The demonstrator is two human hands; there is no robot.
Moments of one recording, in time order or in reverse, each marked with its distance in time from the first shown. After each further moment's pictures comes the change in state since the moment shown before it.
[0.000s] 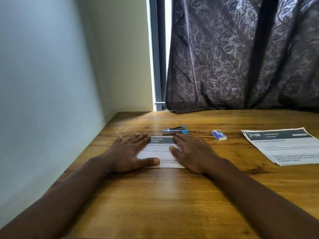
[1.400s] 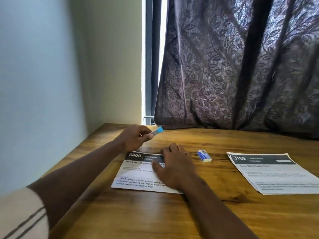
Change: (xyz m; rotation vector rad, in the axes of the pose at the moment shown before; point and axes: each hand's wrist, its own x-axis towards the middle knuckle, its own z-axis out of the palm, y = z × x) left_hand 0.116 0.025 -0.038 -0.433 0.524 0.142; right_hand 0.021 0.007 0.001 -0.030 0.209 0.061
